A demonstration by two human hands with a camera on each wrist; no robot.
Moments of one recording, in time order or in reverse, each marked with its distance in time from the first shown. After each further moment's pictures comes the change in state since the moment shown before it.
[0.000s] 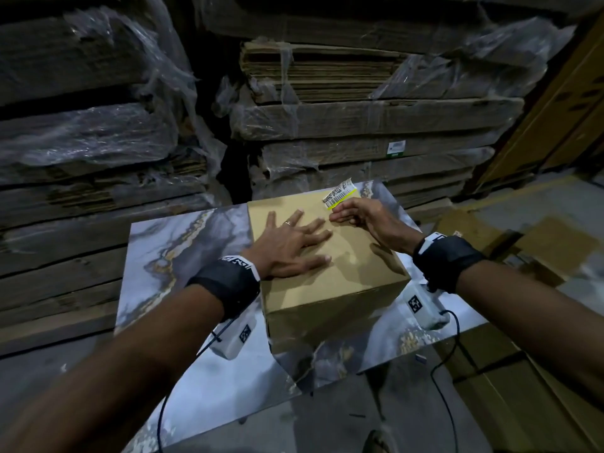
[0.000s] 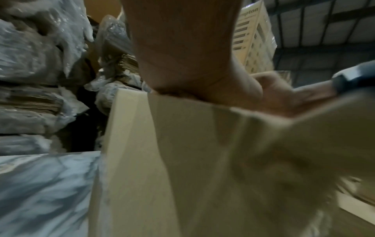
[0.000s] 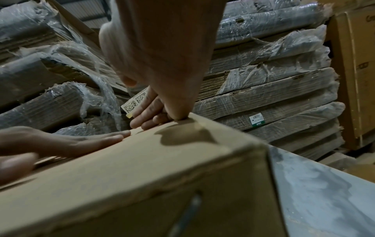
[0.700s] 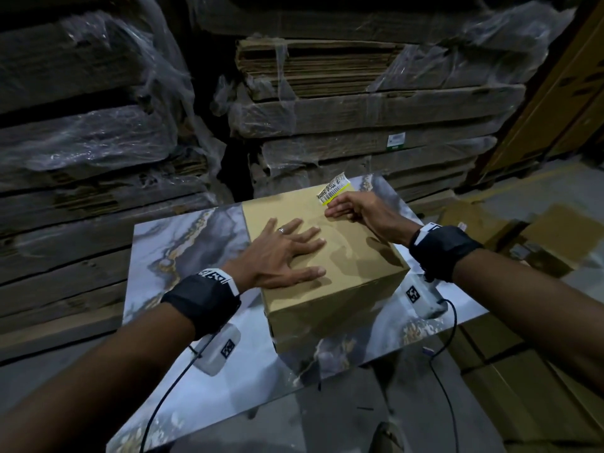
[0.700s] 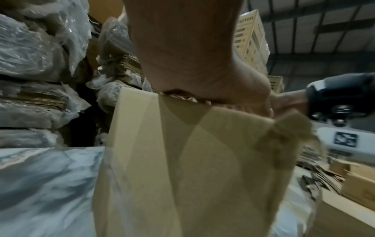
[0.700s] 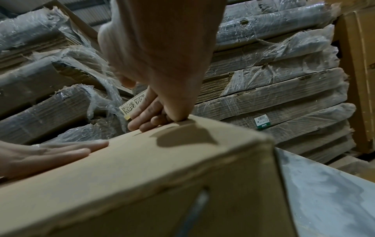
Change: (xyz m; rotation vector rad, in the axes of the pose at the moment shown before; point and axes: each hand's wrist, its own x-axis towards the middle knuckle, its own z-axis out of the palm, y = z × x) left_hand -0.034 0.001 0.005 -0.049 0.054 0.072; right_hand -0.001 -0.002 0.006 -0.079 -0.016 0.008
